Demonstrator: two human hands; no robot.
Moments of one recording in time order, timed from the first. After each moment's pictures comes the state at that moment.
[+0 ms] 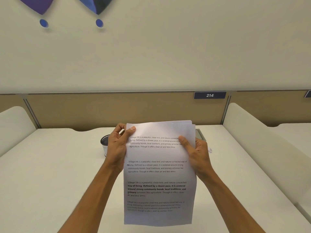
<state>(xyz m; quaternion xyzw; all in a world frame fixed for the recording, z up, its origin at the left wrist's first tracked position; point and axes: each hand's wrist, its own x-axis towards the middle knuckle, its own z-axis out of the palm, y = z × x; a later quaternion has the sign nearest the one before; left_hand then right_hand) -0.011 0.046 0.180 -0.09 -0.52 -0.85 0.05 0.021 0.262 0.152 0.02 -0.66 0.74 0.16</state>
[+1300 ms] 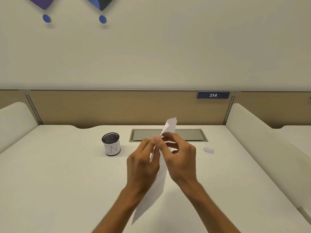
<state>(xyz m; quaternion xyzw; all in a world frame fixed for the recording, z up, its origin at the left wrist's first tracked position) 0.020 0.089 0.137 -0.22 -0.80 -0.40 0.40 0.040 0.200 0.167 0.07 -0.77 0.54 0.32</state>
